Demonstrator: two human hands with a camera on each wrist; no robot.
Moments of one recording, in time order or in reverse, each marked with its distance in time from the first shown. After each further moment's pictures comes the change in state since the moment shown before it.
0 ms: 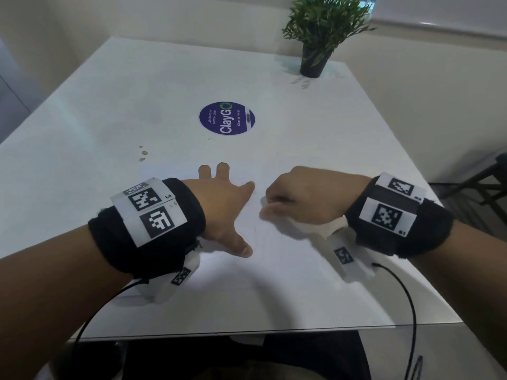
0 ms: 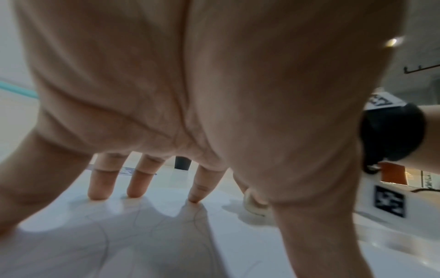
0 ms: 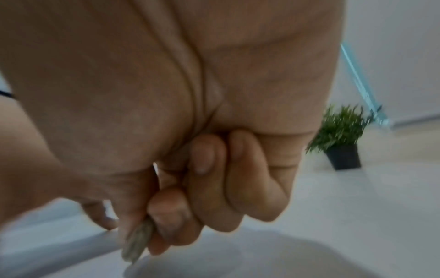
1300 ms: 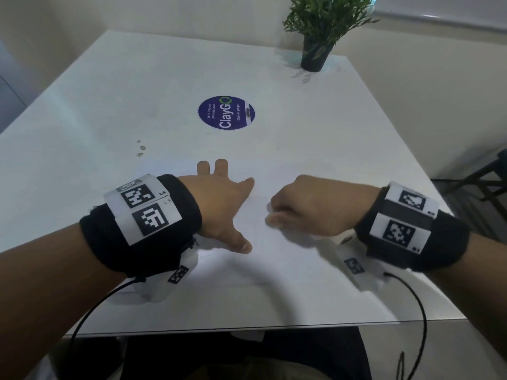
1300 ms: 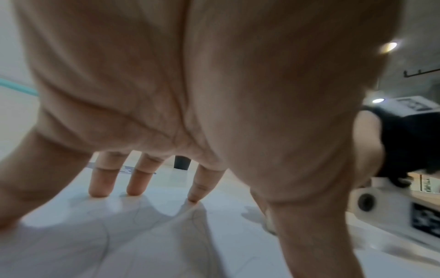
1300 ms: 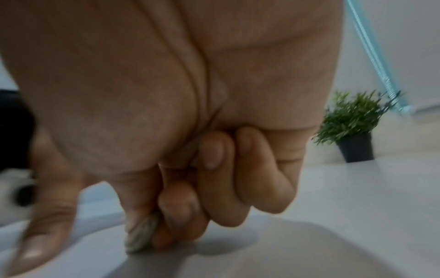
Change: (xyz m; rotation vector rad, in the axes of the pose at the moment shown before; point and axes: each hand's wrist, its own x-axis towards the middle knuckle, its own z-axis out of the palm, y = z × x) left_hand 0.000 -0.001 0.003 0.002 0.012 0.002; right_hand -0.014 -0.003 0.012 0.009 -0.024 -0.052
